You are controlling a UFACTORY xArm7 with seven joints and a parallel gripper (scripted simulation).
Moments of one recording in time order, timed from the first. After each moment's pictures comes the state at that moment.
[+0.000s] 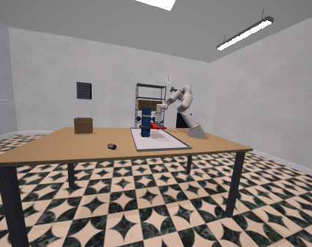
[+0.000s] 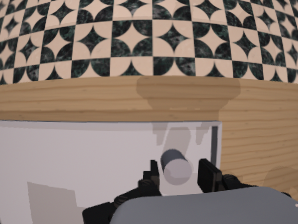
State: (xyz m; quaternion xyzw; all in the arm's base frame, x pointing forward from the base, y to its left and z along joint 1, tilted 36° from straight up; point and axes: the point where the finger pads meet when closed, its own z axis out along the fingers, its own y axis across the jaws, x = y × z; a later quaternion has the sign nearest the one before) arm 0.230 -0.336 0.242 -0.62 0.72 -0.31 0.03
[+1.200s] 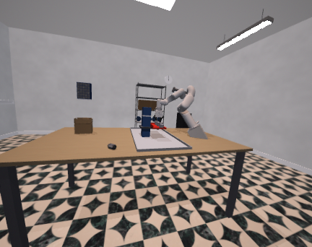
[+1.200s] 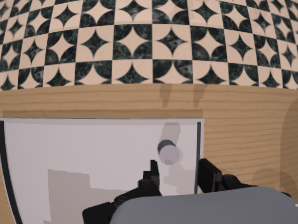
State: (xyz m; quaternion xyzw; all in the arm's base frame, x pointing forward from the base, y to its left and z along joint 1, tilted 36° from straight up) arm 0.205 -0.311 0.289 -0.62 0.72 -0.31 0.03
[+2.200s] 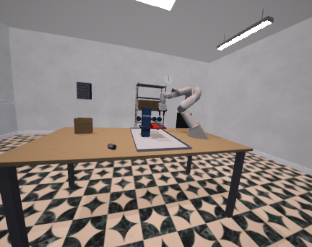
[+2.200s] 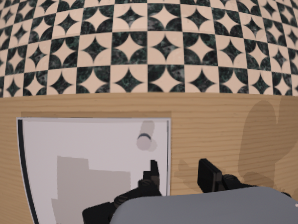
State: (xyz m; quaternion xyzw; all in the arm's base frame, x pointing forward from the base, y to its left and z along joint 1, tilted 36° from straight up) arm 0.127 -0.275 0.345 -0.62 0.72 -0.31 0.03
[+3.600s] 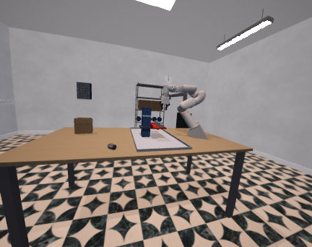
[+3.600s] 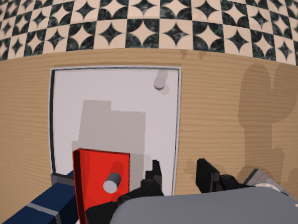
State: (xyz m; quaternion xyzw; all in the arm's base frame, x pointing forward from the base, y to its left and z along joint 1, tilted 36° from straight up) arm 0.142 -0.113 0.373 -0.64 0.70 -0.32 0.05
